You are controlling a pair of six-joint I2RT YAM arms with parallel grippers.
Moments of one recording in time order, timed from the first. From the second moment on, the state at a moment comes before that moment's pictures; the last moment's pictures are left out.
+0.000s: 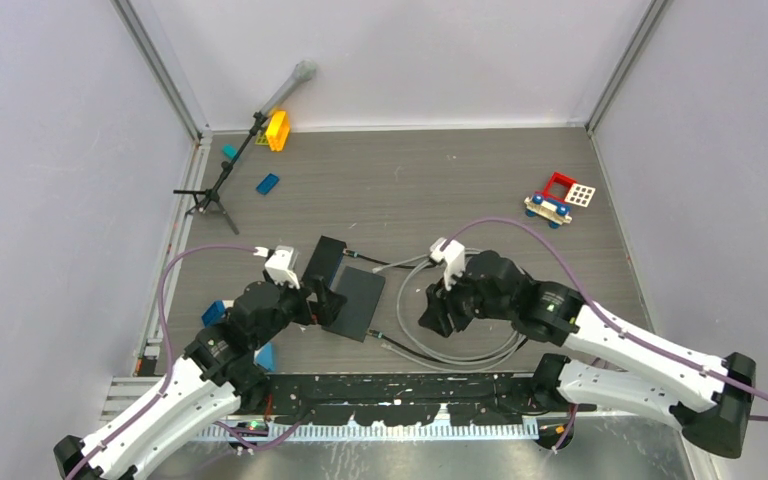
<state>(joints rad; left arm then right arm) -0.74 0.43 0.39 -0.36 -0.13 -0.52 0.97 0.85 0.78 -0.57 -0.06 0.30</state>
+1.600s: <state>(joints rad) -0.74 0.45 0.35 -0.37 -0.11 -0.52 1.37 1.28 0.65 -0.29 0.09 0.44</state>
